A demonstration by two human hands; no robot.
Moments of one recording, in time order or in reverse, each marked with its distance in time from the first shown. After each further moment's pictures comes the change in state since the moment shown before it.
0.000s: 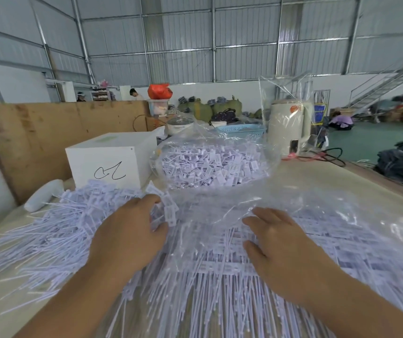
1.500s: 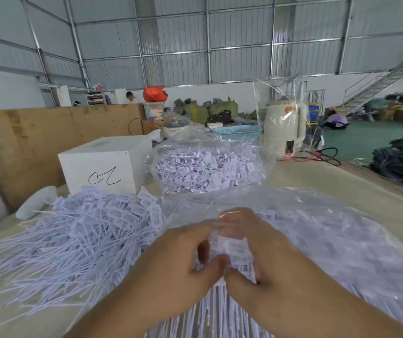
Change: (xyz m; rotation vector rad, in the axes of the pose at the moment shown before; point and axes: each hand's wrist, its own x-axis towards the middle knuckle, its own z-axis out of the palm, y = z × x) left_hand -0.031 0.064 -0.005 -0.379 -0.251 0.460; right_hand -0.024 -0.032 -0.023 0.569 0.138 -0.174
